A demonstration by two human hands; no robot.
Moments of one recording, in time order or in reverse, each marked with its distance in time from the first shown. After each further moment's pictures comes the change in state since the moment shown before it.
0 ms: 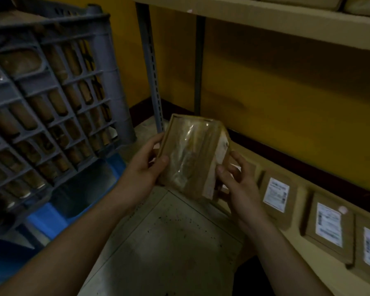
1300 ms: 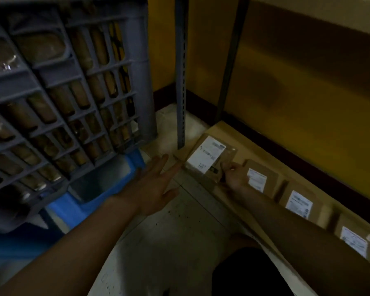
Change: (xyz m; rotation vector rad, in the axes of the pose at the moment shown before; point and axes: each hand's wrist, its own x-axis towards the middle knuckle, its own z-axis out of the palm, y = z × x) left_hand 0.031 -0.075 -0.053 1.251 -0.372 -0.131; right_hand 0.157 0.074 0.021 -0.681 0.064 0.259
